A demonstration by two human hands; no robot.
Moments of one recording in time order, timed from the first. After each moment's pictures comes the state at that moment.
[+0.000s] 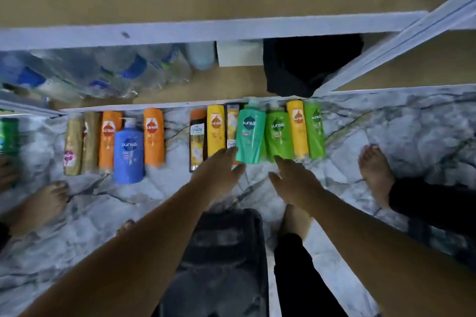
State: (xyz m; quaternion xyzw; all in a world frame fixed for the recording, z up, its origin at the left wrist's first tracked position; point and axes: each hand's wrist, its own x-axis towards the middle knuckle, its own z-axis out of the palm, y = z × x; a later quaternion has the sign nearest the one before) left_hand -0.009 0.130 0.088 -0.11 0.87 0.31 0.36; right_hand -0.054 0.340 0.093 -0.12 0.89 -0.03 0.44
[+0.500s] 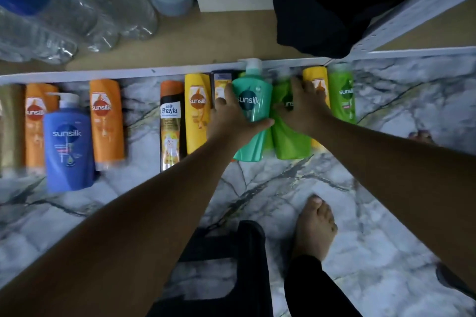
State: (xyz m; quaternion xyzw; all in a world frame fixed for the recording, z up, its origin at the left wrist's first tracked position) left_hand -0.094 0.175 -0.088 -0.28 0.85 0.38 0.25; right_hand -0.179 0.345 -0.097 -0.09 0.94 -0.07 0.32
